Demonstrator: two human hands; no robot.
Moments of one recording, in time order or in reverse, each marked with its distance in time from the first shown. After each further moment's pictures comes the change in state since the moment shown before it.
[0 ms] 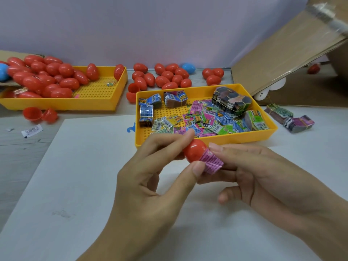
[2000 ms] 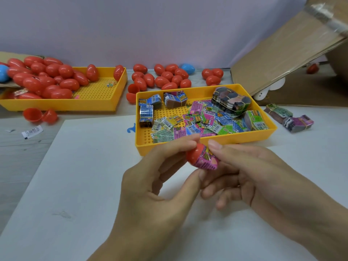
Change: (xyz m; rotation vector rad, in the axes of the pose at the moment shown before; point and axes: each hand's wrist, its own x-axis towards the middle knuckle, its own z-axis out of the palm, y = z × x) left_hand -0.007 0.007 0.010 -0.061 0.031 -0.095; right_hand -0.003 0.002 0.009 -0.096 0.064 -0.081
